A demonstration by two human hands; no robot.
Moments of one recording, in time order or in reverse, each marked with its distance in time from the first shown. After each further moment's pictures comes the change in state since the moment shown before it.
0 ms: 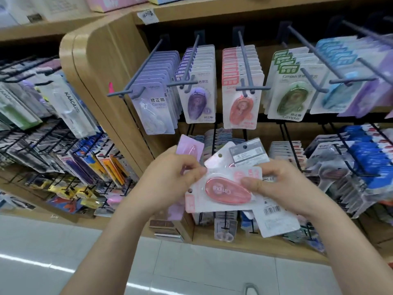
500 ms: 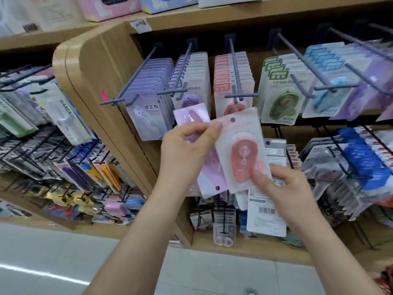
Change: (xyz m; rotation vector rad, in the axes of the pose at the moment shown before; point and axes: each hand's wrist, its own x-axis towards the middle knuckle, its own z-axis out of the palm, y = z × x) left_hand 0.028 0.059 0.013 -0.807 0.410 -0.050; right_hand -0.013 0.014 0.009 0.194 0.386 -0.084
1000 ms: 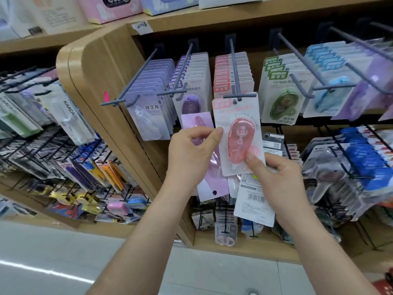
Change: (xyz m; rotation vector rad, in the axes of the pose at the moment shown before) left_hand 0.004 -0.008 0.009 0.092 -0.016 -0.010; right_hand 0.012 -0.010 0.019 0.082 0.146 0.100
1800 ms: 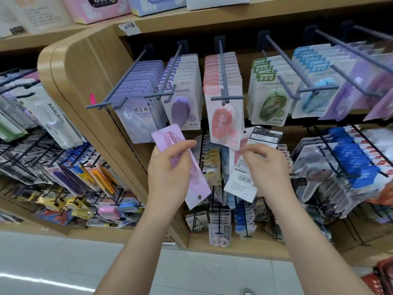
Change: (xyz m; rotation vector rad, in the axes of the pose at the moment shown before) left_hand -0.019 -0.026 -0.013 0.165 0.111 0.001; right_hand 0.034 0.007 -0.003 -0.394 0.106 0.026
